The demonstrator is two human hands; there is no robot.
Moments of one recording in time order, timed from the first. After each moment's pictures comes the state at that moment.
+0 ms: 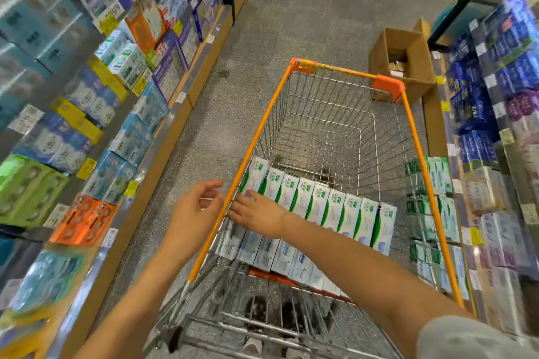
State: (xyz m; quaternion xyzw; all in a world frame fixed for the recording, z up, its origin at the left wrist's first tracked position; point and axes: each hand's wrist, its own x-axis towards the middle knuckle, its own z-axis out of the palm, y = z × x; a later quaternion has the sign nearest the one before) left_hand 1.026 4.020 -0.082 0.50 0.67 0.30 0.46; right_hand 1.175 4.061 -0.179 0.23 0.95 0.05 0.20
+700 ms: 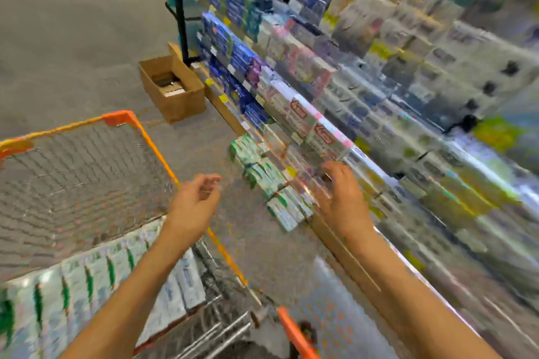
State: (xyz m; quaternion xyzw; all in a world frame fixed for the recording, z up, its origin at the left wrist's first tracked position) left_hand 1.396 3.946 -0.024 0.74 0.34 0.19 0.55; right_hand 1.566 3.752 -0.014 0.86 0.41 0.09 -0.29
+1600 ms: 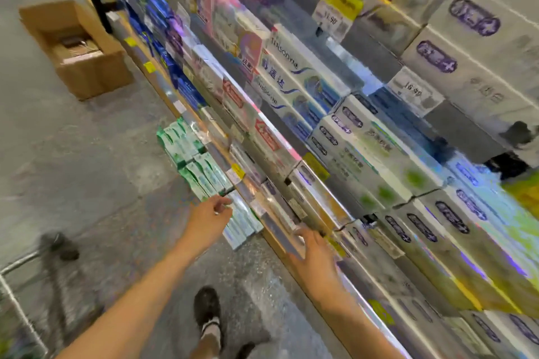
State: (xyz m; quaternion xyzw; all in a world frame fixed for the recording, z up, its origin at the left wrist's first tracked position) left_hand 1.812 3.892 -0.219 0.75 0.35 -0.04 0.56; right_hand 1.885 3.673 -0.219 0.93 0.23 -0.23 -0.17
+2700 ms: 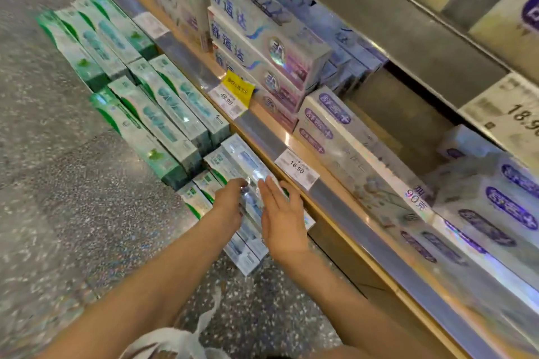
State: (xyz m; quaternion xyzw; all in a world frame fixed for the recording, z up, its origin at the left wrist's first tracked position) left_hand 1.981 3.908 -0.858 0.36 0.59 -0.05 0.72; right_hand 1.985 3.790 -0.848 0.92 0.35 -0.05 -0.13
